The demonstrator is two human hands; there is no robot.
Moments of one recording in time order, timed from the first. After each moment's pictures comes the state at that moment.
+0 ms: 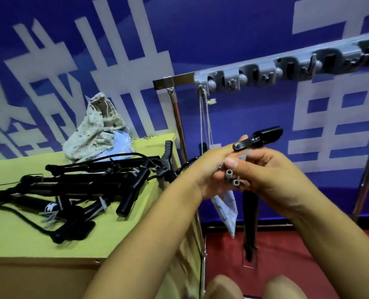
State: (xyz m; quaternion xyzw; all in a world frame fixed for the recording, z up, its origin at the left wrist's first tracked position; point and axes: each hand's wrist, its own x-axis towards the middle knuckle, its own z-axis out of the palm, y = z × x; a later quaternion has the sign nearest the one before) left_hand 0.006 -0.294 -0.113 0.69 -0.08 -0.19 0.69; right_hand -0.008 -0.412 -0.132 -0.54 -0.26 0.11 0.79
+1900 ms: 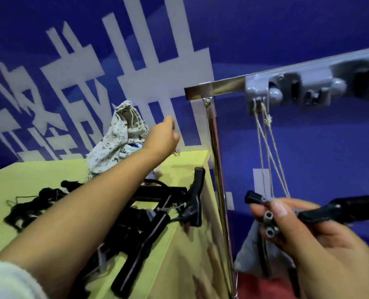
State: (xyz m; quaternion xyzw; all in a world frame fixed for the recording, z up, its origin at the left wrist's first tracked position) left_hand 0.212 -0.080 -0.083 0.96 0.11 0.26 0.04; right_hand 0.069 -0.334 -0.160 -0.51 -0.09 -0.04 0.85
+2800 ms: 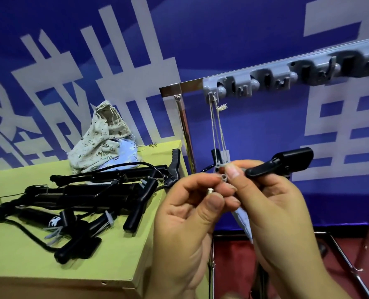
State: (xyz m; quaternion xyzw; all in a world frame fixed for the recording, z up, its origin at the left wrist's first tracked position) left_hand -0.070 -0.259 -0.133 0.49 -0.19 0.18 0.84; right_hand -0.051 -0.356 -0.120 -0.47 -0.15 -0.07 0.87
